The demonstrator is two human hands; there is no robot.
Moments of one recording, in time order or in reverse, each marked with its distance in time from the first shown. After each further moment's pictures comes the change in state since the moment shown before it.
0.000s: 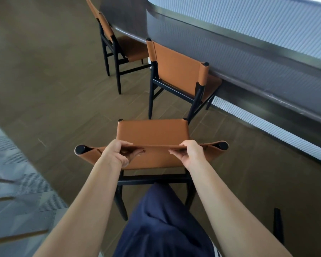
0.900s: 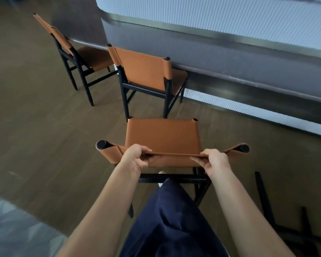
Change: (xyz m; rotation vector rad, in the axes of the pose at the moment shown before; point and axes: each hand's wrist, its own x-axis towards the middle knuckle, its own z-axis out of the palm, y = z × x) left_hand -0.034 -0.098 0.044 0.320 -0.123 0.037; right_hand -0.059 -0.001 -0.125 0.209 0.278 -0.207
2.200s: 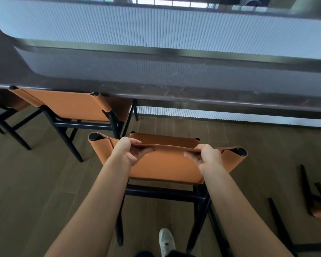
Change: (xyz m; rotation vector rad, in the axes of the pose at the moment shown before) left_hand 0.101 0.037 0.283 0.335 -0.171 -0.100; right_hand 0.126 -0.206 -0.007 0.137 0.191 -0.084
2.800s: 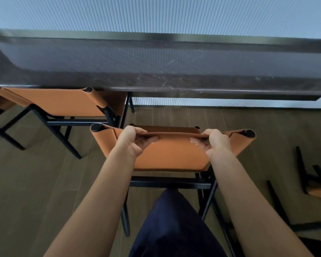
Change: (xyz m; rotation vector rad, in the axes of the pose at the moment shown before) left_hand 0.015 0.026 0.015 0.043 -0.071 0.016; right_hand 0.016 -0.017 0.024 0.023 0.074 -0.005
